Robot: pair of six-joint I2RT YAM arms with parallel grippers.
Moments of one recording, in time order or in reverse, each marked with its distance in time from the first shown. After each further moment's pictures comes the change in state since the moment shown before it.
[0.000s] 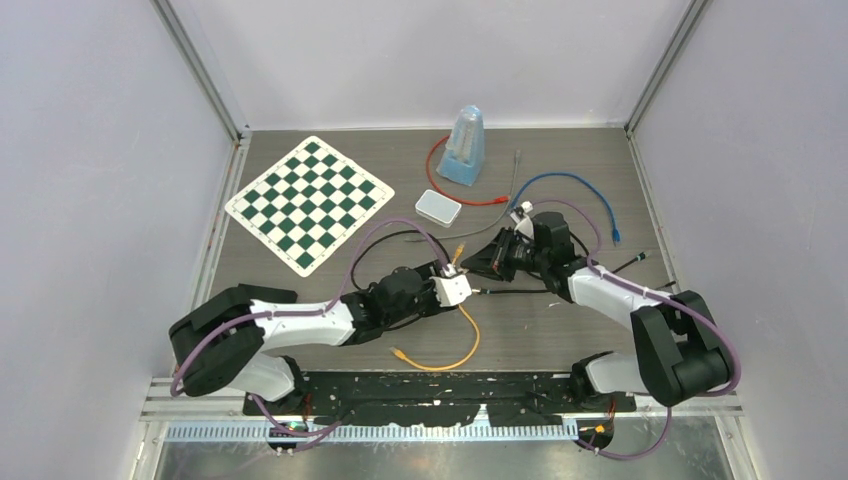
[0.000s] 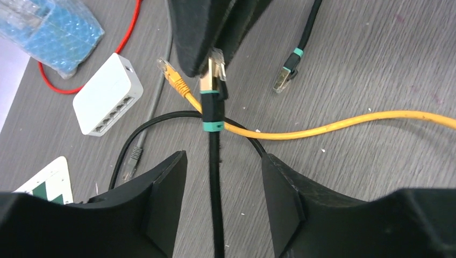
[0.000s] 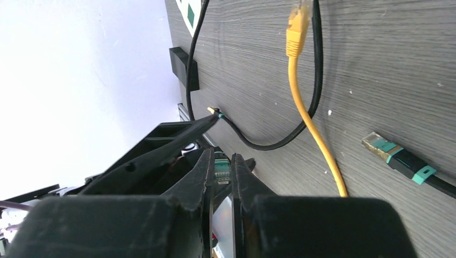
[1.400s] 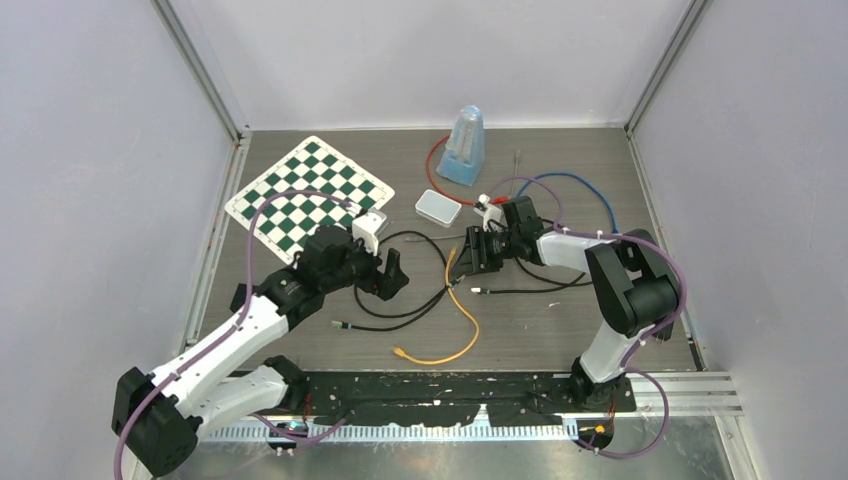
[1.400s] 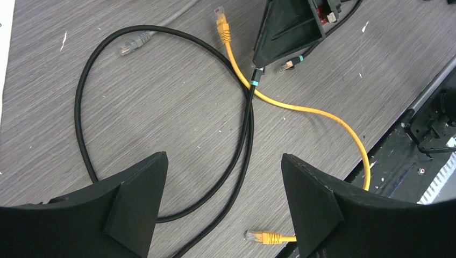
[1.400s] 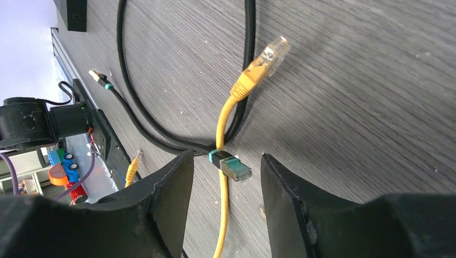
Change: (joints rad) left arm 0.419 -0.440 0.125 -0.679 0.339 -0.616; right arm 0.039 0.369 0.288 -0.229 -0.026 -0.679
